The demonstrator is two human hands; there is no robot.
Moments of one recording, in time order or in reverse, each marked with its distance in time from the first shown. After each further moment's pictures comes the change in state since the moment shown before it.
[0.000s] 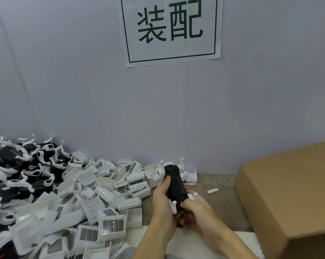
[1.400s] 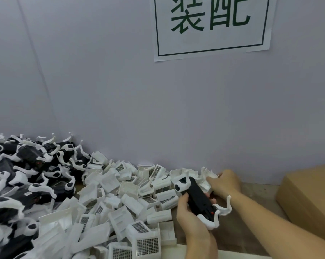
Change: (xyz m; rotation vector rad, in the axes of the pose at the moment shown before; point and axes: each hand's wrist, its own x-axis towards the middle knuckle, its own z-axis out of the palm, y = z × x) left_hand 0.010 0.017 -0.012 -0.597 0.083 -0.062; right_hand 0.149 -0.020 -0.021 -0.902 0.716 0.047
